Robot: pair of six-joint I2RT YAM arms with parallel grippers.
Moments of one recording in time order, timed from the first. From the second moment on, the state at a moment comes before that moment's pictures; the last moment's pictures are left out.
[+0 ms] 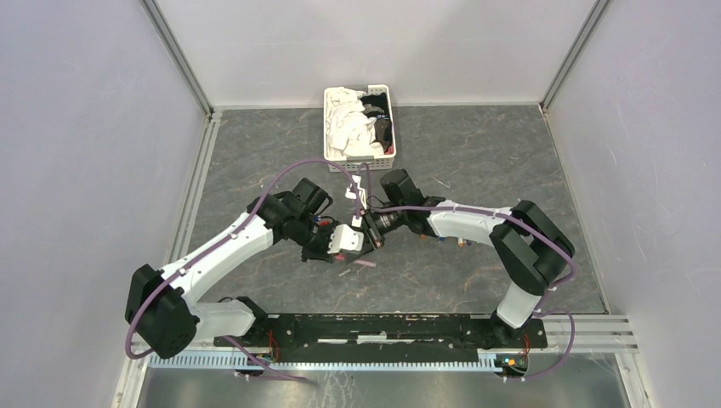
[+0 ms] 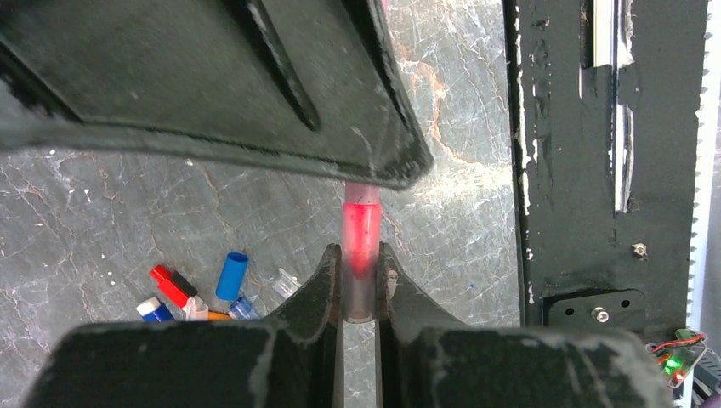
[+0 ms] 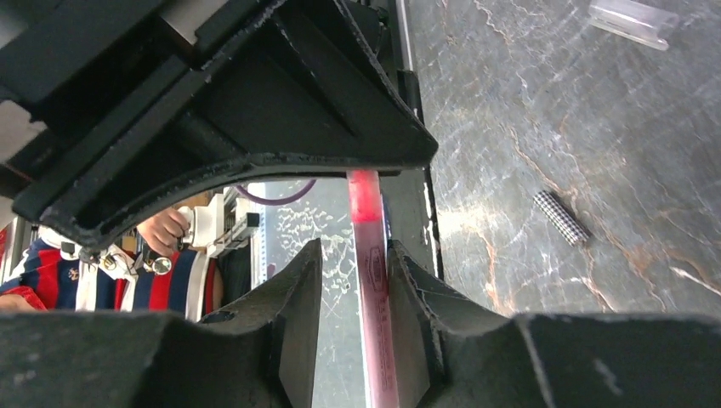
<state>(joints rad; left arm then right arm) -0.66 1.23 0.95 -0.94 0.53 0.99 0.76 1.72 0.97 0.07 -1.08 0.48</state>
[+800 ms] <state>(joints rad) -0.67 1.25 1.02 -0.98 0.49 1.02 0.79 1.76 1.02 0.11 -1.08 0.41</state>
